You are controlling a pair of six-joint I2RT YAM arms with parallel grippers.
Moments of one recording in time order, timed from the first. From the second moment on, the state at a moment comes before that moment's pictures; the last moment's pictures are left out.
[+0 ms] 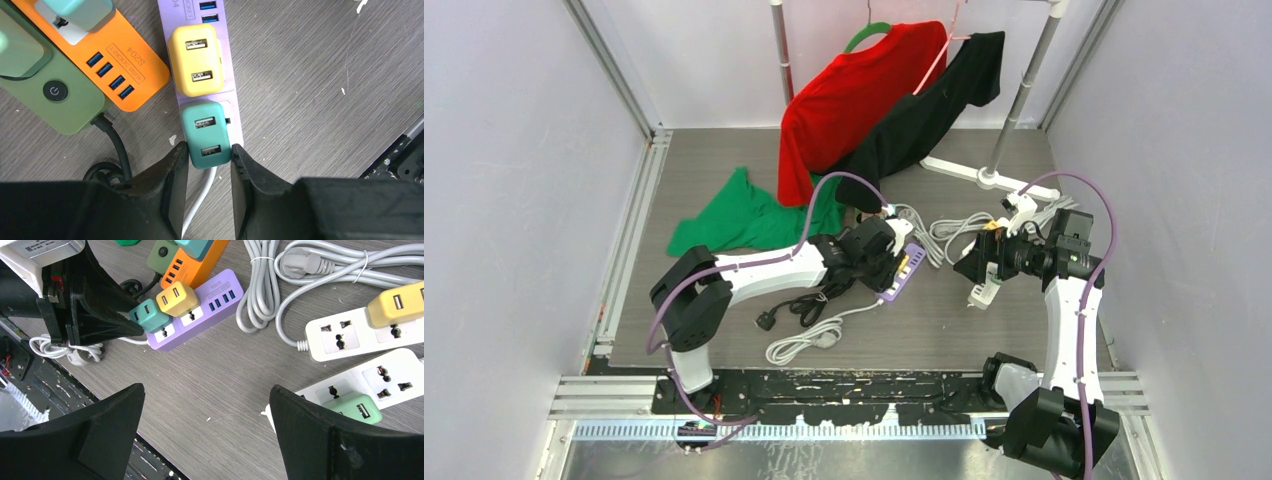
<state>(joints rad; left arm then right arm) -1.00 1.81 1.28 -0.29 -0.01 -0.27 -0.35 0.96 0.85 -0.84 -0.85 -0.39</state>
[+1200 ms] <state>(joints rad) -1.01 1.55 0.96 -0.22 0.46 0.23 -0.16 1.05 0.82 -1.38 -1.14 -1.46</state>
